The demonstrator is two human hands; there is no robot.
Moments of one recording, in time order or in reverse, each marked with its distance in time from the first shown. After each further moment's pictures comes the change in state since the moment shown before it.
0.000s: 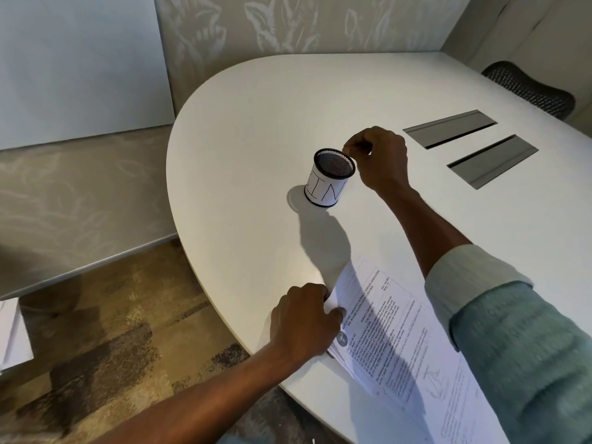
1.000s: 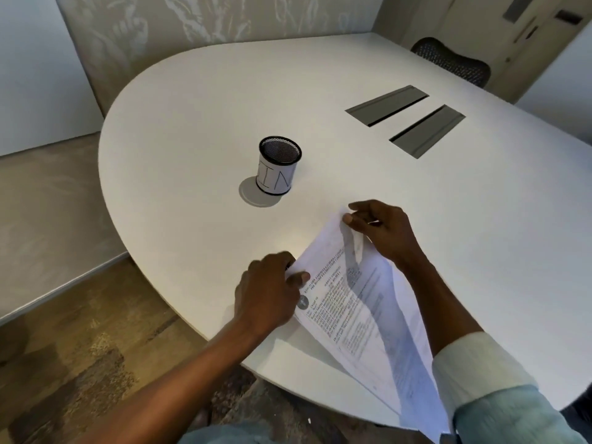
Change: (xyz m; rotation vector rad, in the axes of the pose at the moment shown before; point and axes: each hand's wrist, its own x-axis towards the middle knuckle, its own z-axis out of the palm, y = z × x) left_hand 0.014 0.005 -0.018 -0.009 0.043 0.095; right_hand -0.159 0.102 -0.047 0.338 -0.159 0.332
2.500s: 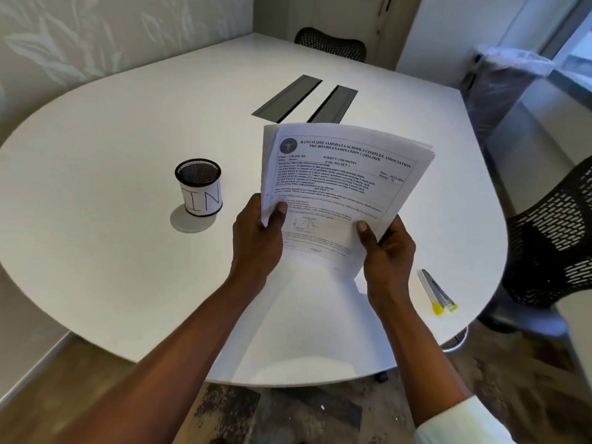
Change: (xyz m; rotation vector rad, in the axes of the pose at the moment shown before) left_hand 0.050 0.074 0.011 -0.679 -0.038 0.352; right_hand -0.138 -0.024 0.001 0.638 0.828 0.036
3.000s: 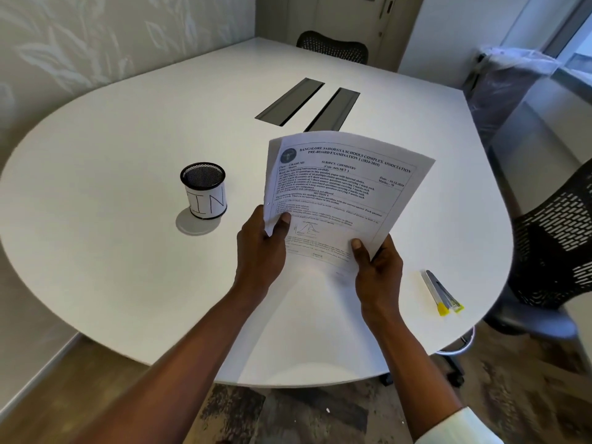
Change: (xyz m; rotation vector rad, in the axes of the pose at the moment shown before) left_hand -0.012 -0.001 -0.004 0.062 0.003 -0.023; right_hand -0.027 0.009 0.008 -0.063 0.019 0.044
